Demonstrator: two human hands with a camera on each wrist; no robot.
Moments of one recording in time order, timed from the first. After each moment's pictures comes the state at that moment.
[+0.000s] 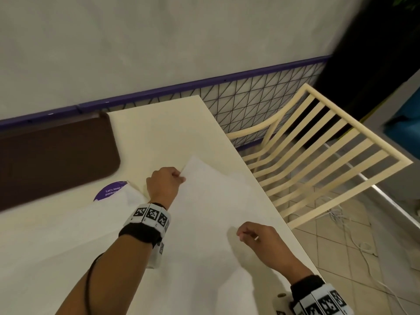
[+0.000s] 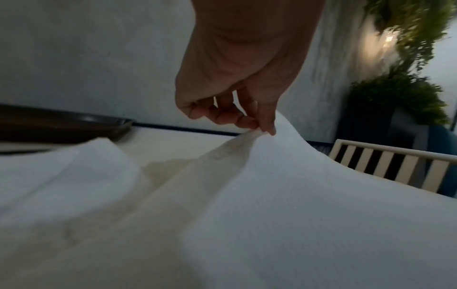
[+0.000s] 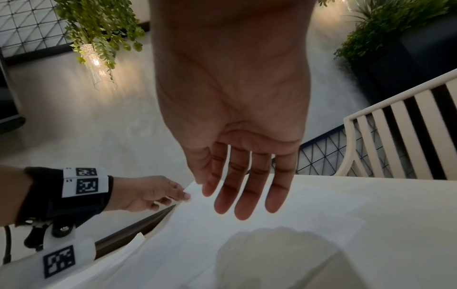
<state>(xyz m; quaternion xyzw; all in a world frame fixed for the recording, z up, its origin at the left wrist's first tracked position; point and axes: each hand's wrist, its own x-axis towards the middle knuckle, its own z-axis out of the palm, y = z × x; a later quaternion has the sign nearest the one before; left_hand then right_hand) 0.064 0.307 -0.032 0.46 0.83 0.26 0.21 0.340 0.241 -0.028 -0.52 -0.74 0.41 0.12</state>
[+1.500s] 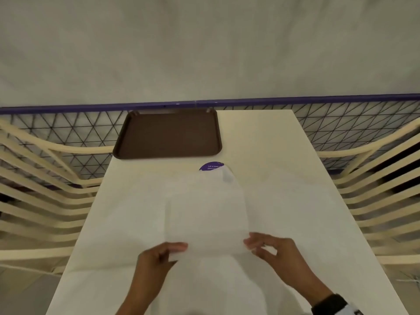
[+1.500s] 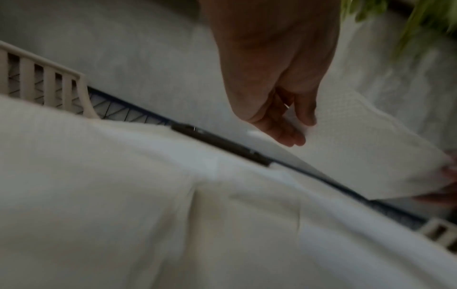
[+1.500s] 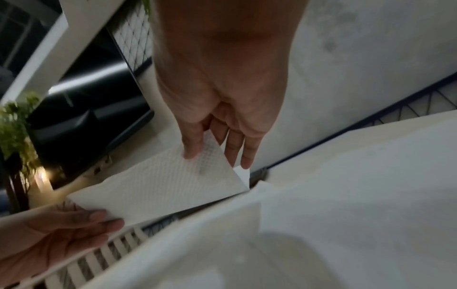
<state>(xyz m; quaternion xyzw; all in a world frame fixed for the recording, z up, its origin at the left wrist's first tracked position) 0.004 -0.048 -0.012 0.29 0.73 0.53 0.32 0.227 0.133 -0.001 -0.34 -0.76 0.53 0.15</state>
